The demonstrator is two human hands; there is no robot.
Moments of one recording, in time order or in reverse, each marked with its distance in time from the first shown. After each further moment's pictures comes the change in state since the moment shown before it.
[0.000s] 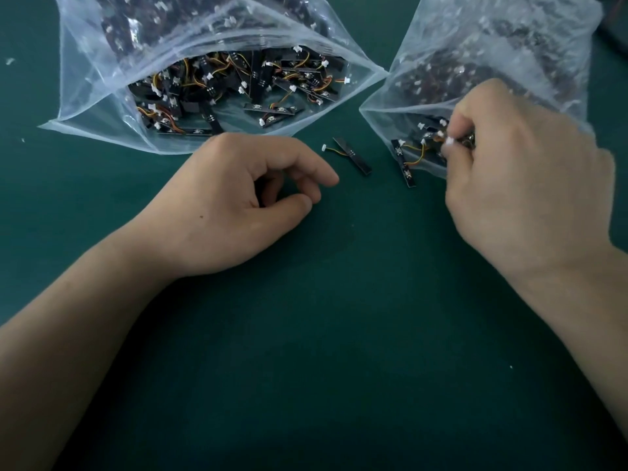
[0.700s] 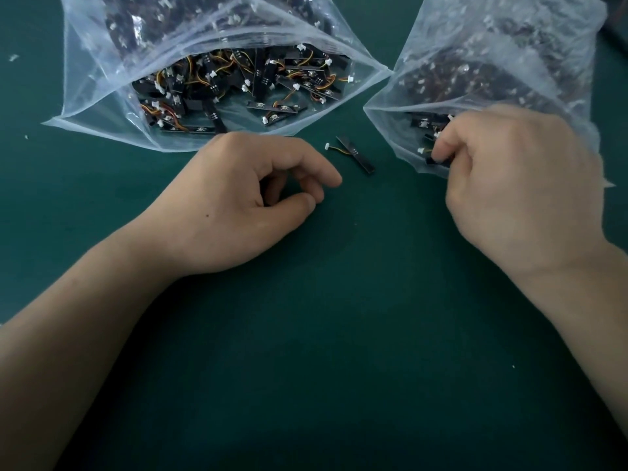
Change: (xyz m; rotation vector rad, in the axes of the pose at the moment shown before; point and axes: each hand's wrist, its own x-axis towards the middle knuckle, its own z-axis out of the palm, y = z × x) left_hand 0.000 0.000 0.000 0.030 0.008 0.014; right_hand 0.000 0.006 0.004 0.057 -0.108 -0.021
